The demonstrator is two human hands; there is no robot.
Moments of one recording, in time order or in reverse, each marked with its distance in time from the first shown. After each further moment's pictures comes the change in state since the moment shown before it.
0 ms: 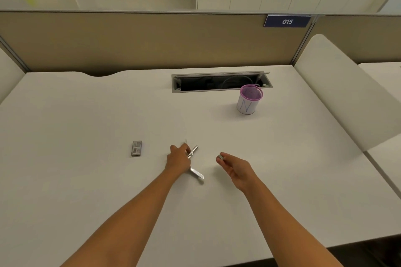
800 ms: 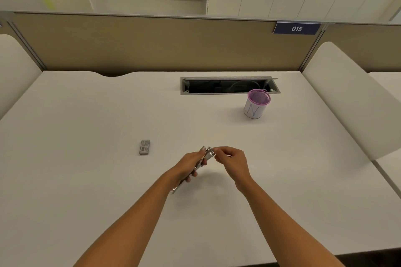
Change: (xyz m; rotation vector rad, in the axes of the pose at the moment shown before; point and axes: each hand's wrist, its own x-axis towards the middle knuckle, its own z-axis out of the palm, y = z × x) left_hand -0.049 0.010 -0.031 -0.555 -0.388 -0.037; right_hand -0.017 0.007 0.031 -0.654 -0.064 -0.463
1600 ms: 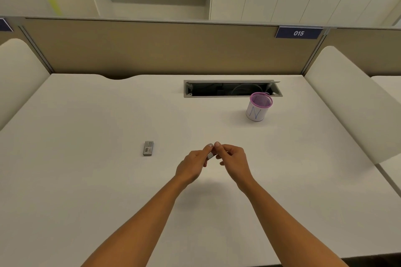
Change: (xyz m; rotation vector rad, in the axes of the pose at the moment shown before) left_hand -0.008 0.011 0.019 0.145 0.277 0.153; right_hand -0.015 -0.024 0.005 -0.106 -0.058 -0.171
